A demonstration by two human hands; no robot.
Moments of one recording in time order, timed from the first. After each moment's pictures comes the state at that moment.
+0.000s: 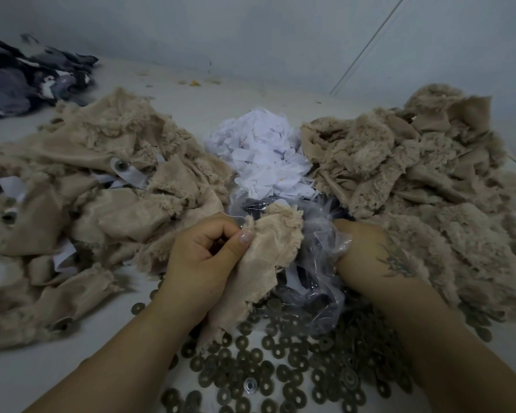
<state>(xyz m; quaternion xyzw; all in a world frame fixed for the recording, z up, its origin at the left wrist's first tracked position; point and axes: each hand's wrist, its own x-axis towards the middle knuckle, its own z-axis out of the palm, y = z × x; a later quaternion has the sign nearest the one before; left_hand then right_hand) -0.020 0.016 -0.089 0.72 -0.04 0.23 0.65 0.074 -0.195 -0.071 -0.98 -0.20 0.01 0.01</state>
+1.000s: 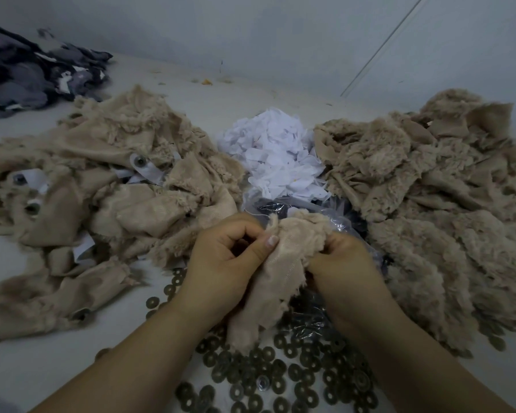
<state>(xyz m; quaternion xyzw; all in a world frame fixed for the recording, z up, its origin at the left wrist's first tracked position) -0.016 0.012 -0.093 0.71 -0.10 0.26 0.65 0.000 -0.140 -0.050 -0.69 -0.04 0.14 0.71</state>
